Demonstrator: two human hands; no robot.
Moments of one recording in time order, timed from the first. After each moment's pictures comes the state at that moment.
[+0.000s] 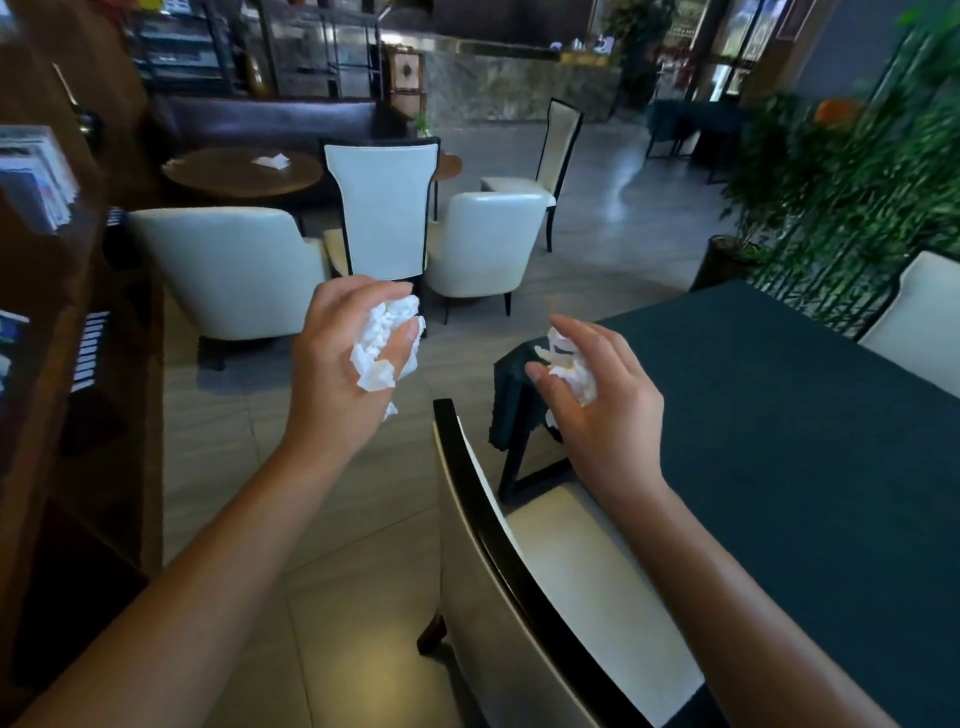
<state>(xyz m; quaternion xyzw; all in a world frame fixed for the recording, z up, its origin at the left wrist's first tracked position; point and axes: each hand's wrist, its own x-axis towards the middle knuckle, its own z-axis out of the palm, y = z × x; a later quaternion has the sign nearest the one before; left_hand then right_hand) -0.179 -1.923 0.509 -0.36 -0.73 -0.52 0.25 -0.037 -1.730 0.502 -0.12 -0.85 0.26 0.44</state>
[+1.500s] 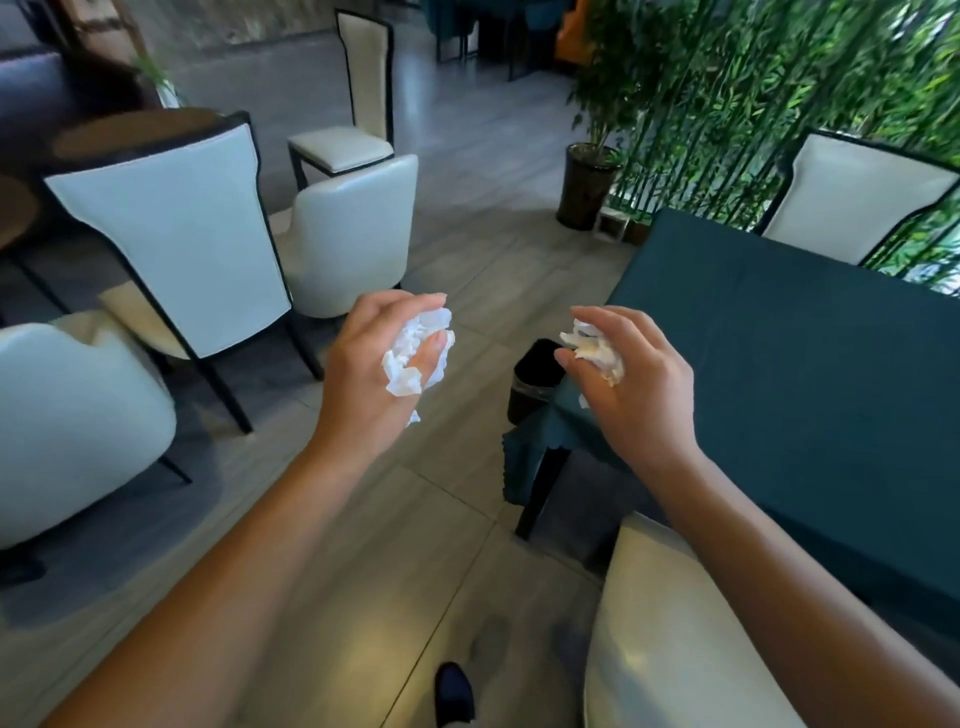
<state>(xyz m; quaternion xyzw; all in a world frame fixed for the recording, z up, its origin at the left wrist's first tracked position) -0.689 -1.727 0.462 -0.48 -0.67 -0.56 -0.08 -0.468 -1.607 0.462 -0.37 -0.81 0.15 0.42</state>
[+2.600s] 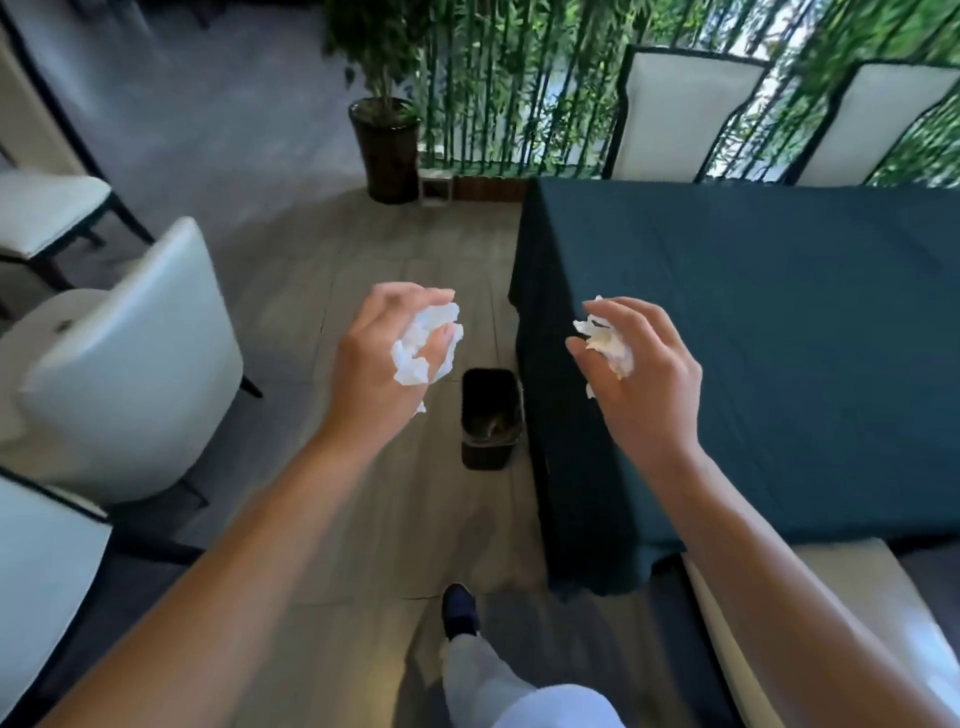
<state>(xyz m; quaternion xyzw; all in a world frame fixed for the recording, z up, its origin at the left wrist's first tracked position) -0.970 -1.269 0.434 -0.68 -0.50 -0.48 -0.22 -0.719 -1.299 0.425 -0.61 -0.64 0.02 0.47</state>
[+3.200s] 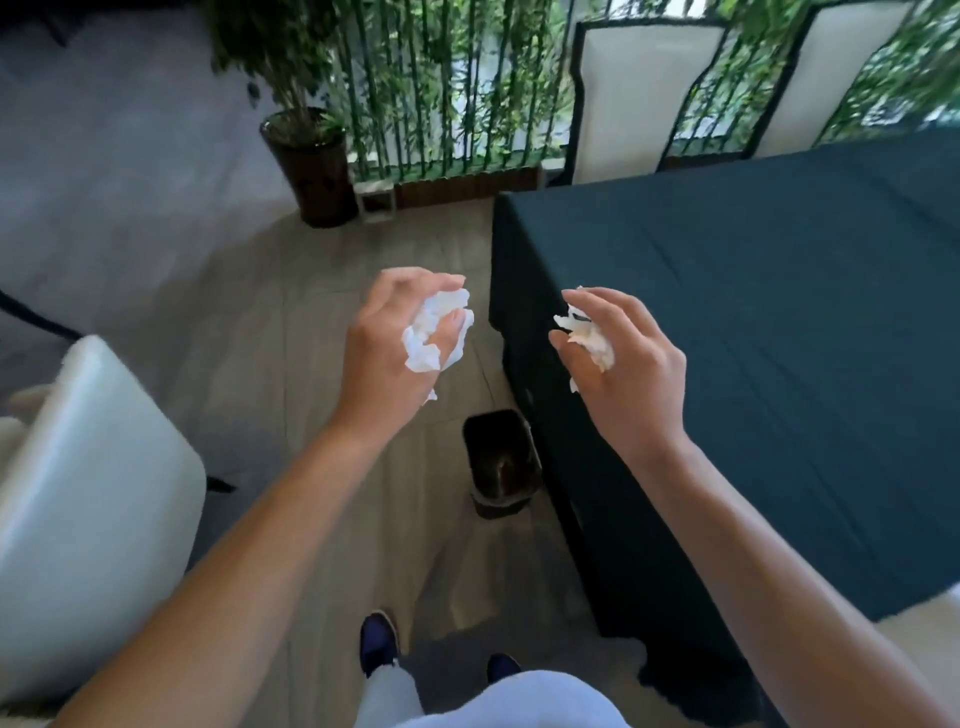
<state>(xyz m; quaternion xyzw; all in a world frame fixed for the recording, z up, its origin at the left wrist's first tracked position) -0.978 -1.001 0.435 -0.73 -0.42 -0.45 -0.28 -0.760 -1.074 0.408 -0.66 -0.59 -0.04 0.46</state>
